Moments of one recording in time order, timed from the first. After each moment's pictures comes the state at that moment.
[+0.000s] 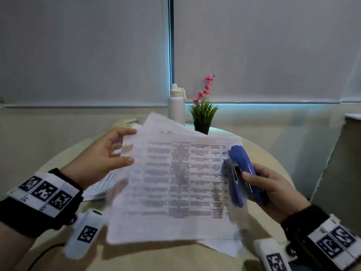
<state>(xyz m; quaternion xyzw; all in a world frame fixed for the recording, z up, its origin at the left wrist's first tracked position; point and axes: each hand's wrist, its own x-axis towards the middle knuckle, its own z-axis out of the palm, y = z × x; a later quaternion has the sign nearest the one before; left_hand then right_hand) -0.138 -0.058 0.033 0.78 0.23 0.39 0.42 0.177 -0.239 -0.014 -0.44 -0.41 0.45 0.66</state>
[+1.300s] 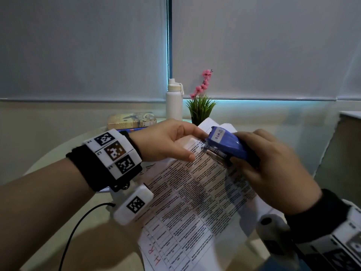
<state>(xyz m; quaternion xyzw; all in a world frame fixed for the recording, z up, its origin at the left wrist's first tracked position) -0.034 -0.102 0.078 0.89 0.09 0.16 0.41 0.134 -0.272 0.050 -0.65 -0.65 -0.20 0.35</state>
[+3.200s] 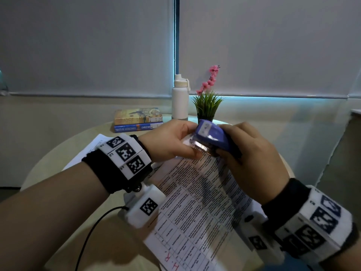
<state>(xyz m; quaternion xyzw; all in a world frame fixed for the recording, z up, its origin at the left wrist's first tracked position) -0.033 -0.101 0.060 0.86 0.13 0.22 0.44 0.115 -0.239 0.041 -0.59 -0.67 -0.22 0.38</state>
